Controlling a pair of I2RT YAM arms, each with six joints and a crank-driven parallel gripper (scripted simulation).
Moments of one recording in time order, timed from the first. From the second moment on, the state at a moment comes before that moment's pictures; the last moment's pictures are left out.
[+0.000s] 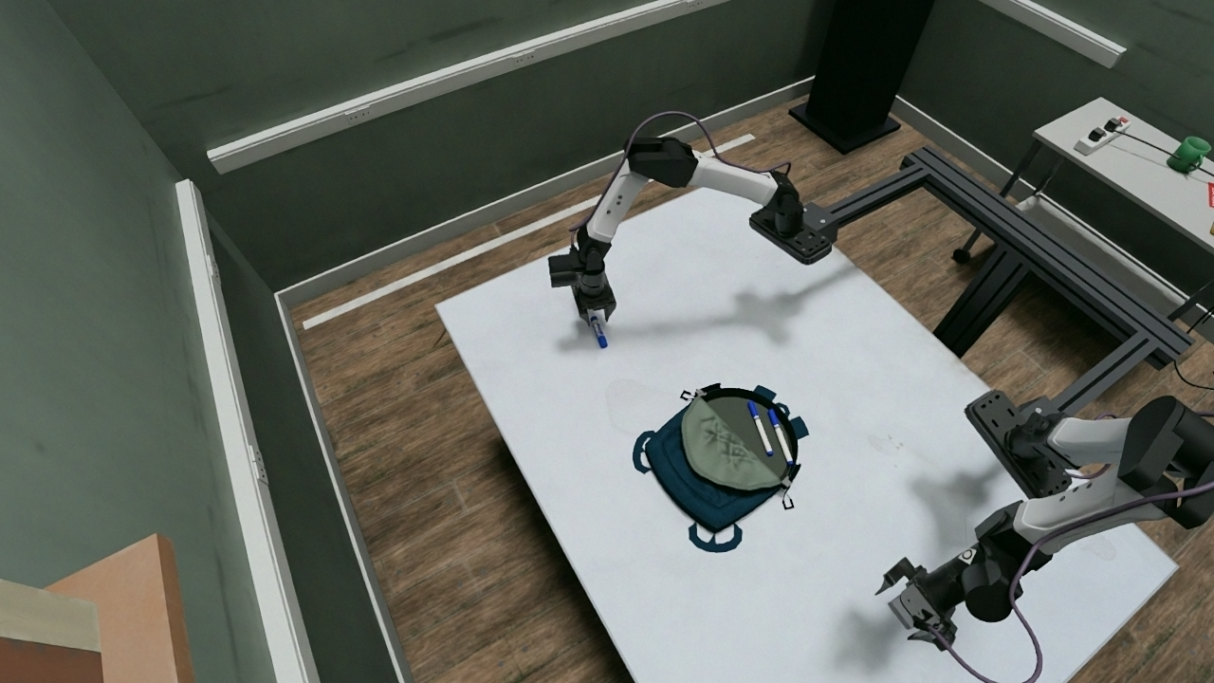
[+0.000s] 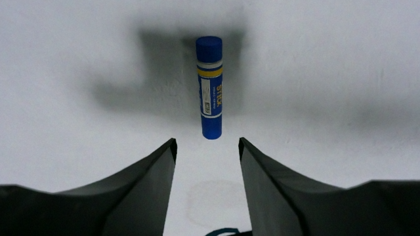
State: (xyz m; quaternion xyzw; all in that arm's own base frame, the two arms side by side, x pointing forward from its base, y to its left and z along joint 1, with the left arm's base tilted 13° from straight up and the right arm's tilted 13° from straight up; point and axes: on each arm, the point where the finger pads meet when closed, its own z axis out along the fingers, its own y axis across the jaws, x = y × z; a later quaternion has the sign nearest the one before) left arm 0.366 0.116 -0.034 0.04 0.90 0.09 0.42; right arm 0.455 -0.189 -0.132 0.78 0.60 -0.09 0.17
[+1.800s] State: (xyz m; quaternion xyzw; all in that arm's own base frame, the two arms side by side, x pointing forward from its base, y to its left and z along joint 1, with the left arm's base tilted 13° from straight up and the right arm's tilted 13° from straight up) left arm 0.366 0.116 -0.034 0.04 0.90 0.09 0.42; right arm 0.456 -0.211 -0.187 0.78 0.60 -0.09 0.17
